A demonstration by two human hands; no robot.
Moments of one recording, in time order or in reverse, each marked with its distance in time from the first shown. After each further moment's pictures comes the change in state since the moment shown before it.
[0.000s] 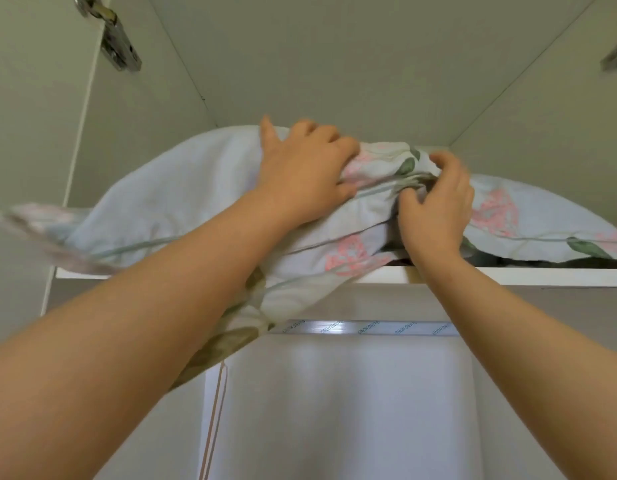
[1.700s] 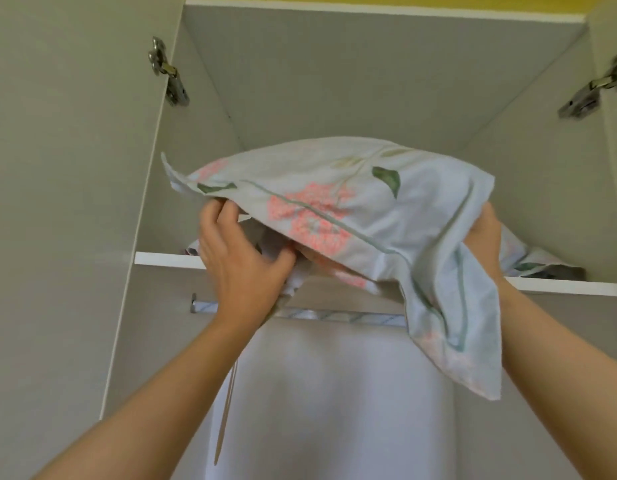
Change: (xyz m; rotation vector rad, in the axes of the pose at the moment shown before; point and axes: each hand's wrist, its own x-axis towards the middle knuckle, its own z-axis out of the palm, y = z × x) left_hand -0.129 0.019 -0.031 -0.603 0.645 -0.552; right_hand 0.011 -0.015 -0.107 0.492 -0.266 0.309
